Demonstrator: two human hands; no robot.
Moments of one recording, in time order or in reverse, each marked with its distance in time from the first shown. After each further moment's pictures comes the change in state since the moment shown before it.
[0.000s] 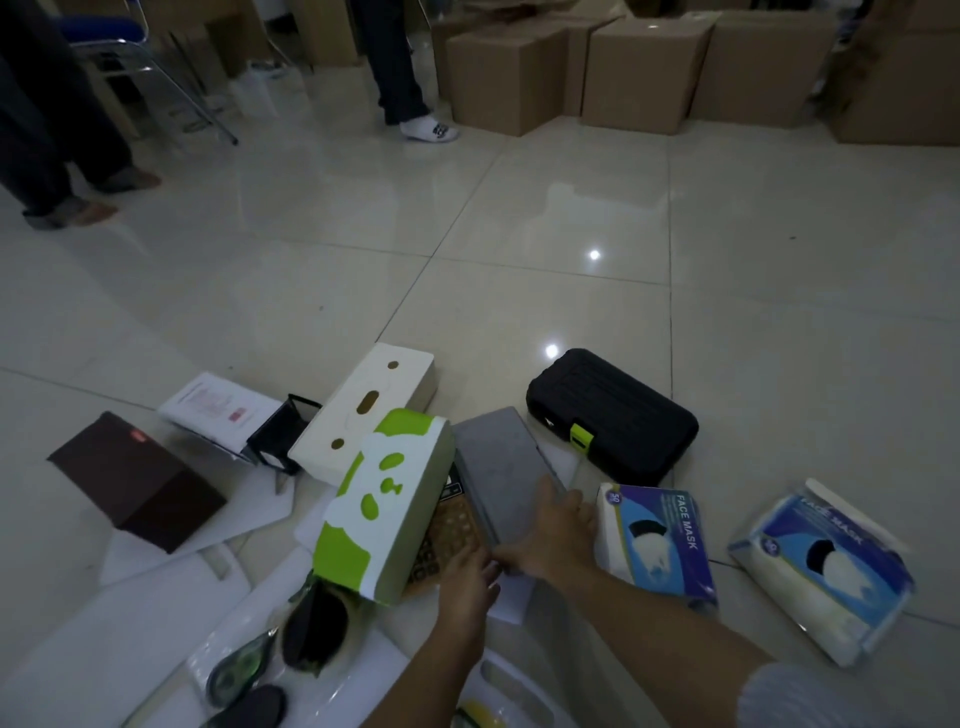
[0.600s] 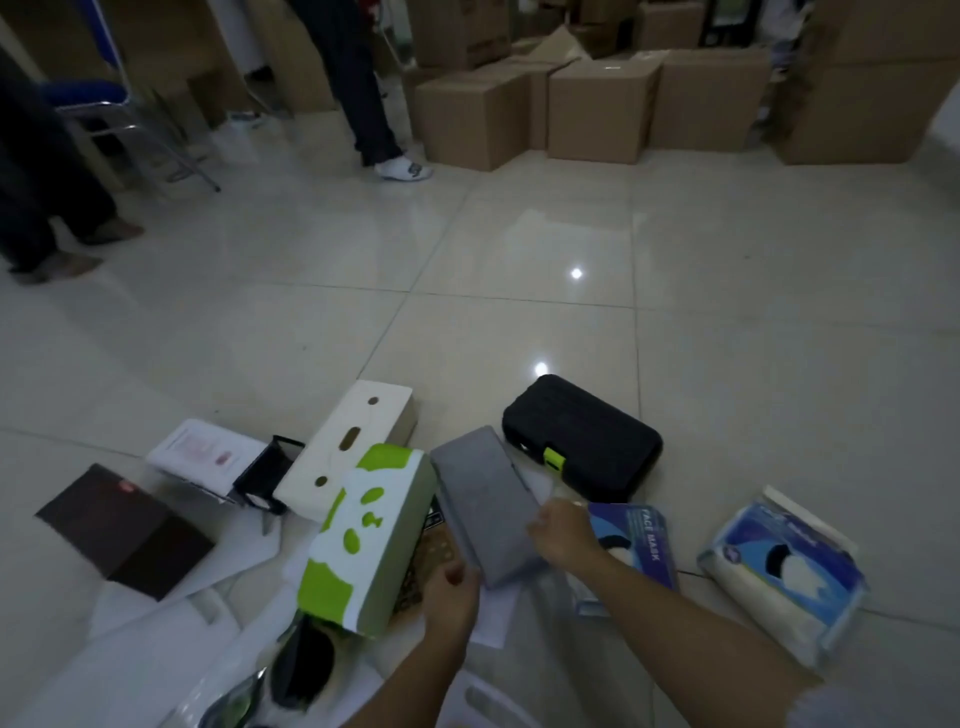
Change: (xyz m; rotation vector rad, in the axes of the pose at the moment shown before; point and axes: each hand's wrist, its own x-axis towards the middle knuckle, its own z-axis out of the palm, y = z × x) left_hand -0.006 0.020 0.017 0.543 0.153 0.156; right_hand 0.012 0.027 -0.051 0.304 -0.045 -0.033
